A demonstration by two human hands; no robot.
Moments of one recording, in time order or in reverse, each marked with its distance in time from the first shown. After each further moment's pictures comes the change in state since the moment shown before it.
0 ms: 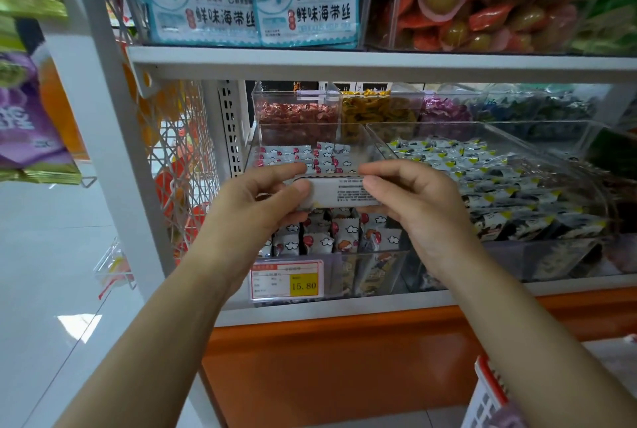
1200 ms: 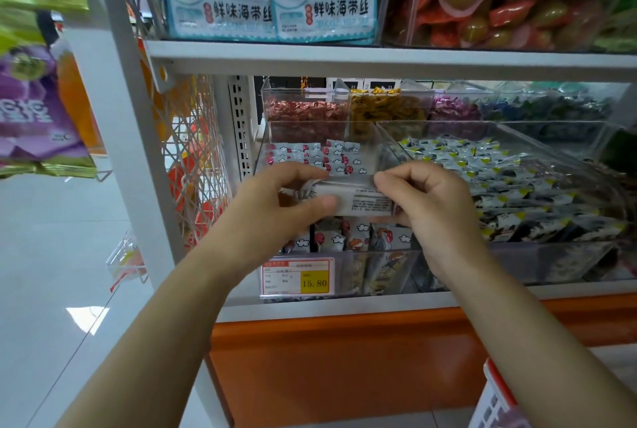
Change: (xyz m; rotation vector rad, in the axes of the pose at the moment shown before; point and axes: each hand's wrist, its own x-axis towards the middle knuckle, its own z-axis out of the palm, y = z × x) left_hand -0.002 0.006 -0.006 0.389 -0.133 0.022; right_hand -0.002 0.000 0.009 -0.139 0.100 -0.062
